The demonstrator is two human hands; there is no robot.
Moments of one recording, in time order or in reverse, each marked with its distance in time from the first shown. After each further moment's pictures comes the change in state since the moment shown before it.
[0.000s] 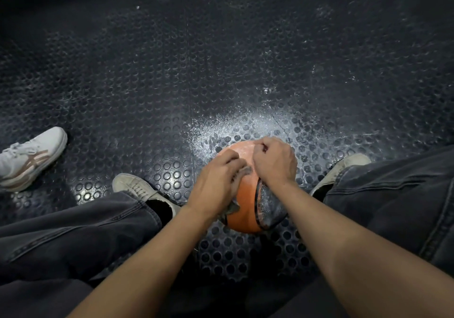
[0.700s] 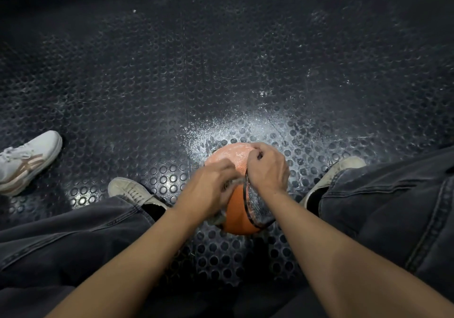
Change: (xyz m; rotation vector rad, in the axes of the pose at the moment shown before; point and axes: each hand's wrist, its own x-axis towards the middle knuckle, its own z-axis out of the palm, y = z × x) left_hand 0.000 -0.007 -0.013 0.013 -0.137 0.039; right_hand -0.012 -0.005 0.007 0.107 0.029 0.104
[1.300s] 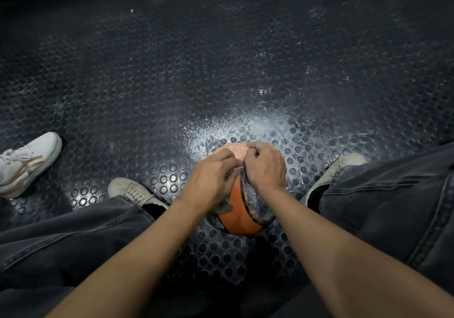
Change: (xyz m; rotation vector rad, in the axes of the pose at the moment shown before) left_hand 0.013 -0.001 0.002 0.013 0.056 -0.042; right_hand 0.001 -0.002 -0.001 -0.025 -0.042 -0.013
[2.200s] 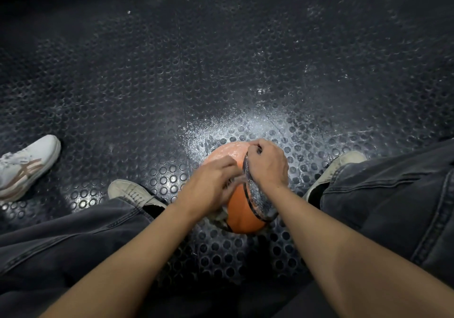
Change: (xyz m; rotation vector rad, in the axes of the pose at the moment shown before) left_hand -0.007 -0.001 -0.003 -0.020 -0.069 0.126; right_hand 0.006 0.006 0.002 0.081 0.001 0.015
